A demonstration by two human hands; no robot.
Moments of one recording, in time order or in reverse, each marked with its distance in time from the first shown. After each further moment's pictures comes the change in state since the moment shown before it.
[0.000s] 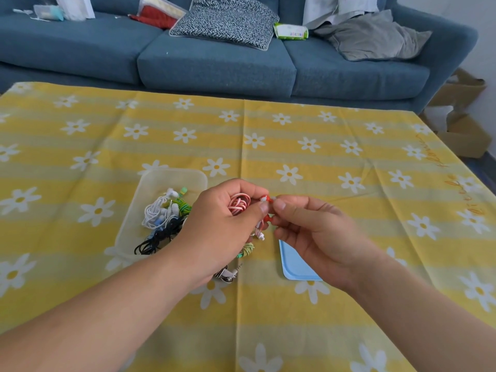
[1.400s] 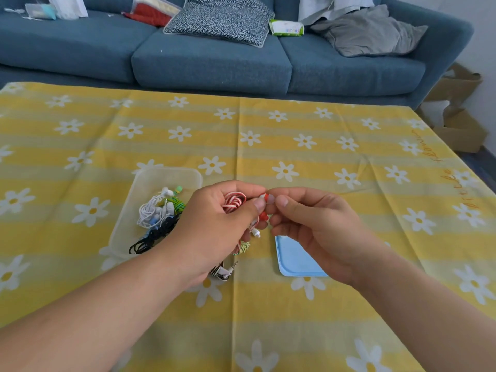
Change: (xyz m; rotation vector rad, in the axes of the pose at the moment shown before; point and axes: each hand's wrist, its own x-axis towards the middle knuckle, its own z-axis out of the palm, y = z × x) left_hand 0.002 -0.007 0.000 -0.067 -0.029 -0.058; right_hand -0.001 -0.004 -0.013 -0.096 -0.084 -0.107
